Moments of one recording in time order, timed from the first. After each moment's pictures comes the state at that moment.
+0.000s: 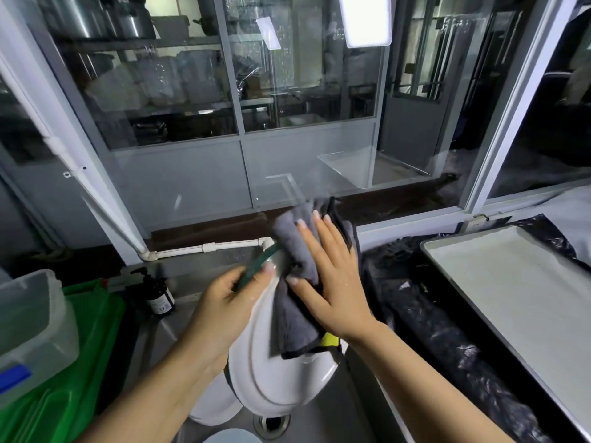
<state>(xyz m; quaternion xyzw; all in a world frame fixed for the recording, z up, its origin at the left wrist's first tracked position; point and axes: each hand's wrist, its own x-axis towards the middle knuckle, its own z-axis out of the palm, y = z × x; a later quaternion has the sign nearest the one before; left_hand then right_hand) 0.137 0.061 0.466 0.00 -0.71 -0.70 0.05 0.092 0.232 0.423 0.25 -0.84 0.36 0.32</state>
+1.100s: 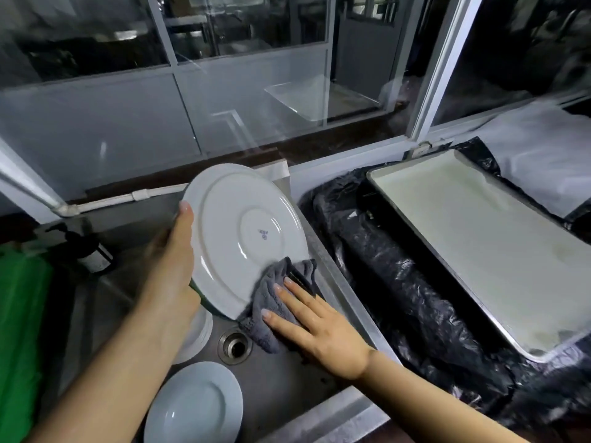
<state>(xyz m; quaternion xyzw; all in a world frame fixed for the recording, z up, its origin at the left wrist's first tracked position) 0.134 0.101 0.426 0.24 -0.64 -0.73 0.06 0.206 0.302 0.286 0.35 -0.90 0.12 0.24</state>
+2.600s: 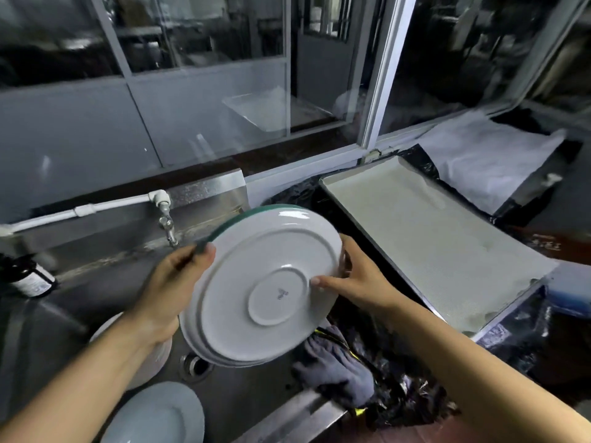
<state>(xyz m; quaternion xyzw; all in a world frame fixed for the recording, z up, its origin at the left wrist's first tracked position) 0.156 0.149 0.404 -0.07 -0.70 -0.71 -0.06 0.198 0.431 0.348 0.00 -0.85 0.53 0.03</state>
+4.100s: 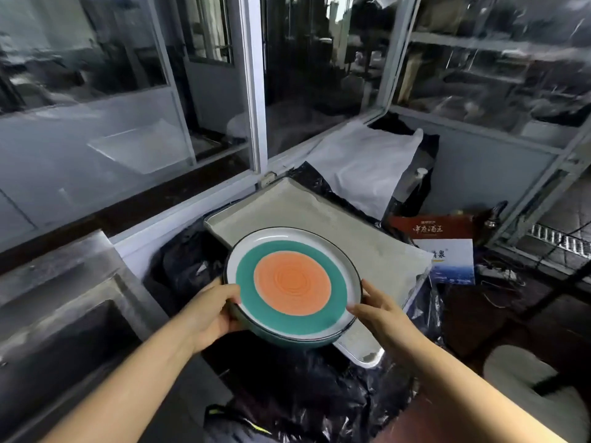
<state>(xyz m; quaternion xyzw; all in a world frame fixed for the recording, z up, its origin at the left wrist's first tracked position) 0.100 0.417 0.362 0.00 -0.63 -0.66 -0.41 0.286 0.644 0.319 -0.24 -0.67 0.70 0.08</state>
